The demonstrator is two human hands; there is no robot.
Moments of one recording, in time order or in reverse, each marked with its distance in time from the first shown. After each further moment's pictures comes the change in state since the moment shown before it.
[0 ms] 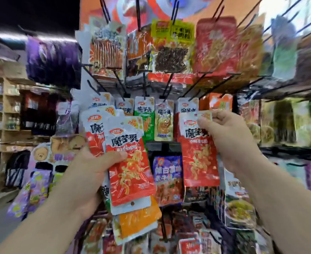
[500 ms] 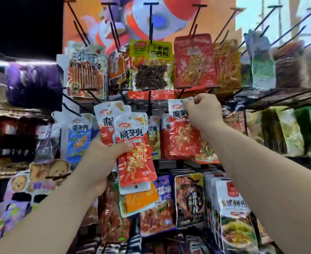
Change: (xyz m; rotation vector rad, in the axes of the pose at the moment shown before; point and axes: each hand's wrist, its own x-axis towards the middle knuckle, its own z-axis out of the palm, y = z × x) left_hand 0.089 -0.004 0.049 0.172 -0.026 0.089; right_hand 0.120 -0.007 -0.004 -0.403 0.275 -0.179
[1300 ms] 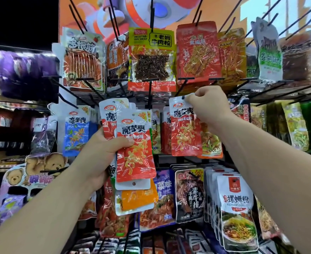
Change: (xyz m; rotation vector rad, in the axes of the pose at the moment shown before) left_hand 0.005 -0.002 -0.003 -0.075 -0.127 -0.081; right_hand 0.003 0.006 -0.004 0.059 -0.106 -0.026
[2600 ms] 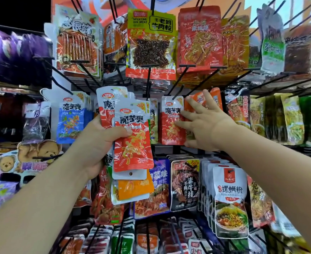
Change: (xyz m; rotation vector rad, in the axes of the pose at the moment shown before) left_hand 0.003 -0.005 -0.001 0.035 0.033 0.018; right_hand -0.032 0.036 -0.010 -1.609 -0.627 -0.652
